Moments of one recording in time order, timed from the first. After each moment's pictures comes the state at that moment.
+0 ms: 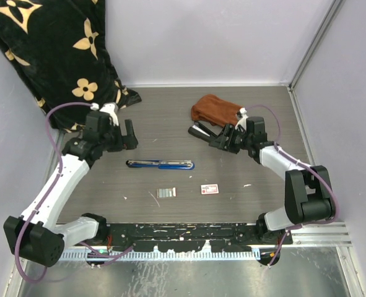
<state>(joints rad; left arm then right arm) -0.32 1.12 1.00 -0.62 -0.04 -0.35 0.16 1.46 0.72 0.07 -0.59 0.56</state>
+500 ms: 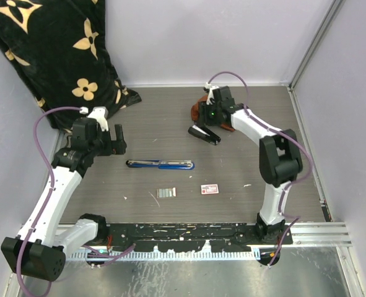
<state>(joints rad) -0.19 0.99 1.01 -0.66 0.00 -0.19 0.33 1.86 1.38 -0.29 -0.22 0.21</state>
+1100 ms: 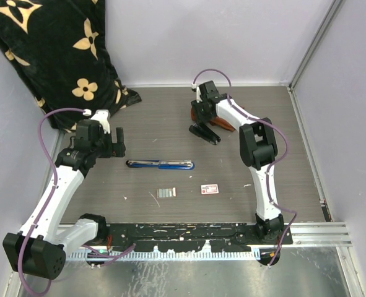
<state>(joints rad) -0.19 1.00 0.93 -0.63 -0.05 -0.14 0.38 2.27 1.87 -0.54 -0.04 0.00</state>
